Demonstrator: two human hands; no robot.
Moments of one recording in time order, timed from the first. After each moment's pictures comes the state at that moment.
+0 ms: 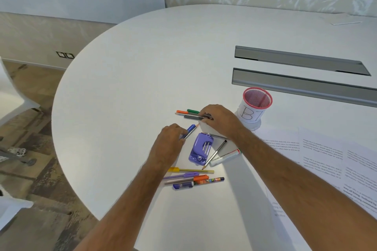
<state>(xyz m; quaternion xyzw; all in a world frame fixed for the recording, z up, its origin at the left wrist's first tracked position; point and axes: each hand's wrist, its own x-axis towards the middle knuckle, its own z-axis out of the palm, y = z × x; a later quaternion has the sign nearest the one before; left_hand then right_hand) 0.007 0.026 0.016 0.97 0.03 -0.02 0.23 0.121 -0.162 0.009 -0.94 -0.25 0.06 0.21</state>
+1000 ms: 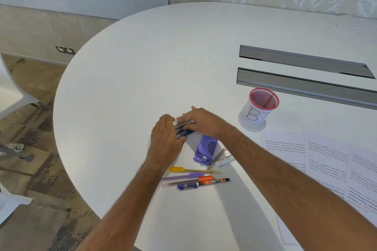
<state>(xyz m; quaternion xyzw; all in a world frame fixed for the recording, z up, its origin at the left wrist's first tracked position) -0.001 0.049 -0.002 0.97 0.05 0.07 0.25 0.112 -0.100 0.021 -0.89 -0.31 0.20 0.27</state>
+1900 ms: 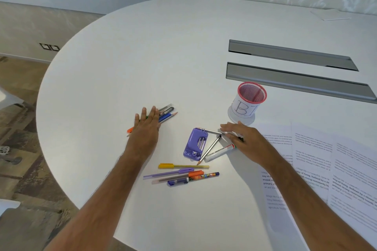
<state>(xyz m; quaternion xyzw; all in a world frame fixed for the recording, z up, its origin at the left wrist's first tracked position) 0.028 0.093 -0.038 1.00 0.00 0.00 0.06 0.028 -0.251 0.023 -0.92 -0.18 0.09 0.33</state>
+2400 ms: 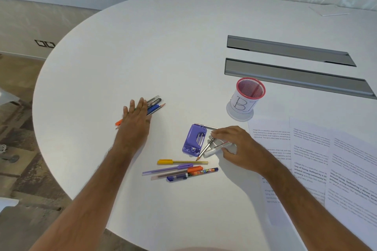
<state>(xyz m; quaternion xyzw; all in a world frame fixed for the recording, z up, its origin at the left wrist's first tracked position) 0.029 0.113 -0.024 0.99 0.03 0.04 0.11 0.002 -0.242 0.016 -0.91 -0.27 0.06 0.29</state>
